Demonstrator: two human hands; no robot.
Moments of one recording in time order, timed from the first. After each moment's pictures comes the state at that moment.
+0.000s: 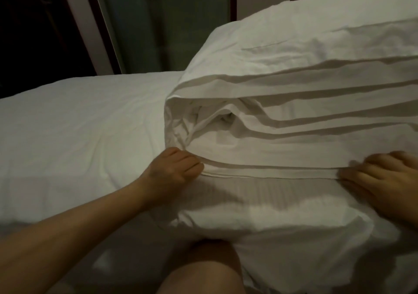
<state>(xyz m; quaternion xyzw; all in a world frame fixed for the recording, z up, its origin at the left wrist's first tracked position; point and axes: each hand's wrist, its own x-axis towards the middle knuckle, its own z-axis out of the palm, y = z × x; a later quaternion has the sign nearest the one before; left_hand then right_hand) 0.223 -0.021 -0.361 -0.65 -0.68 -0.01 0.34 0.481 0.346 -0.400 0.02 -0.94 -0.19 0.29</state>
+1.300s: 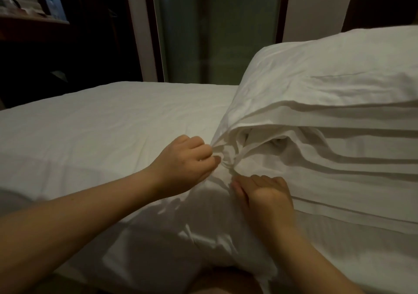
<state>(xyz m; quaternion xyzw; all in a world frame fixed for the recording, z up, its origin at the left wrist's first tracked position) 0.206 -0.061 -0.312 -0.58 -0.69 0.01 0.42 0.304 0.111 -0.389 0.02 -0.88 0.01 0.48</state>
